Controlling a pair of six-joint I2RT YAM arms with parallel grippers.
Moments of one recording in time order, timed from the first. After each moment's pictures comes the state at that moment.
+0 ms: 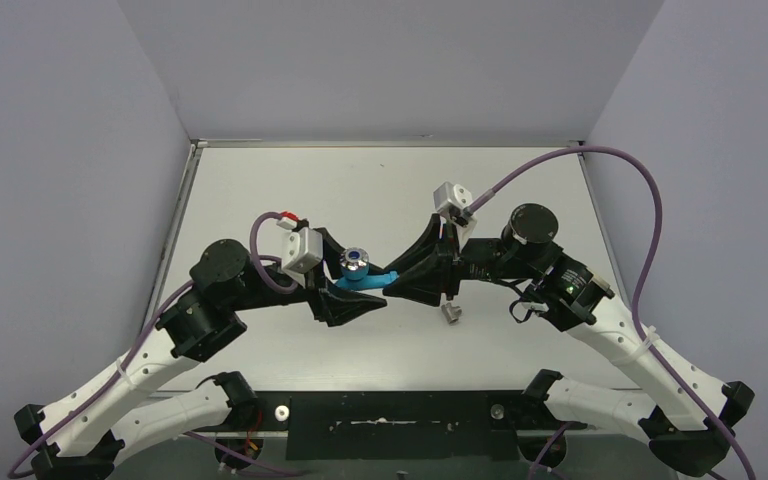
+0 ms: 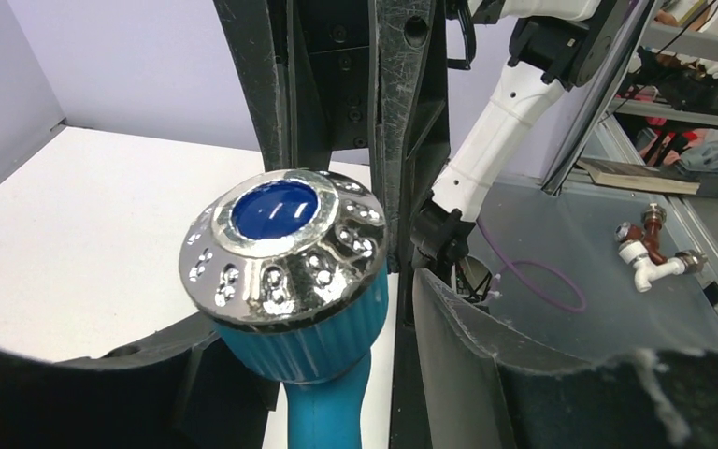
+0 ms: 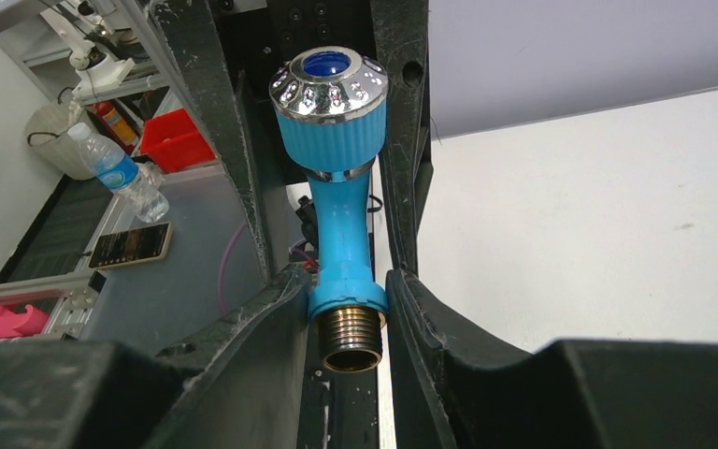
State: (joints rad) left arm -0.91 0.81 0.98 -0.06 0.56 -0.18; right arm 0.82 0.98 1.16 -0.18 -0.76 0.24
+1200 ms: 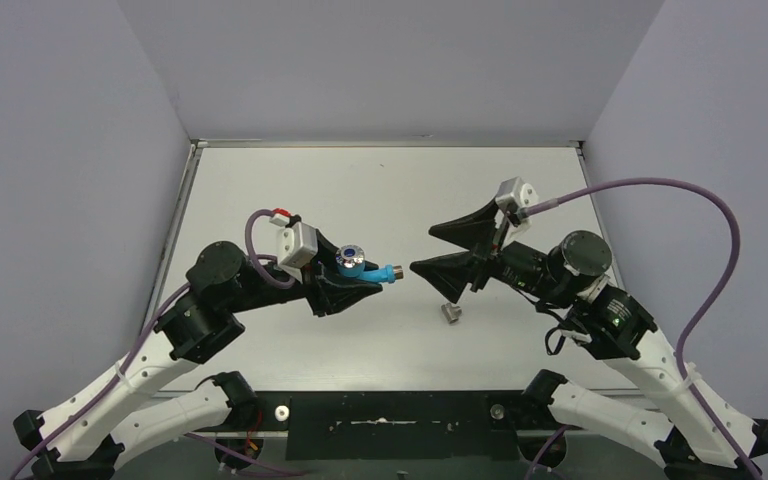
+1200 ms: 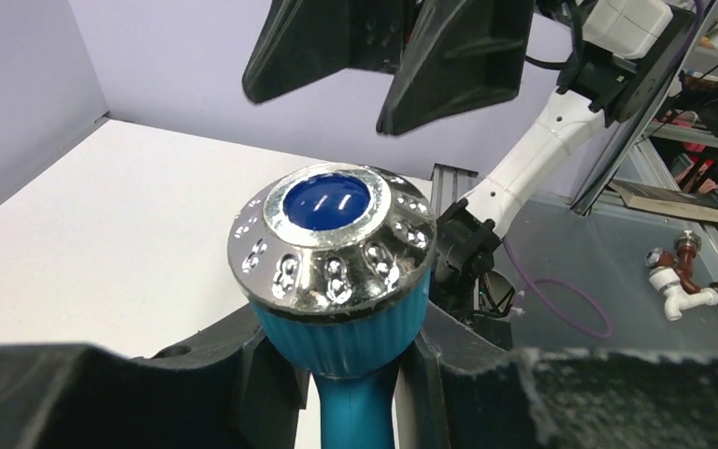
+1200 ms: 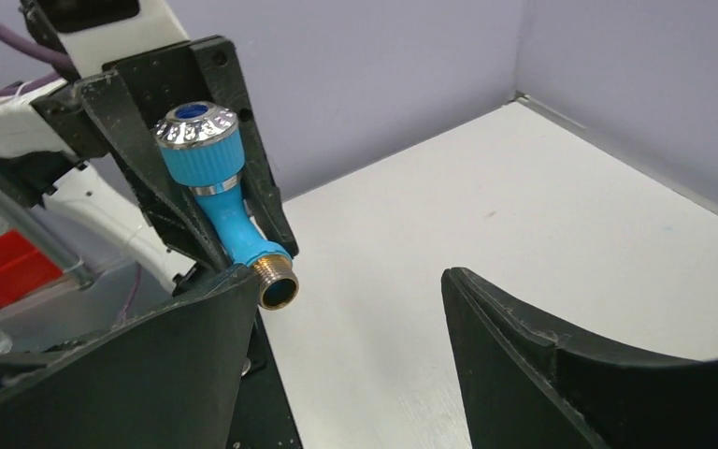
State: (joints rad) left arm -0.88 0.79 0.96 -0.04 0.50 -0.20; right arm 0.82 0.82 1.13 -0.24 -0.36 0.22
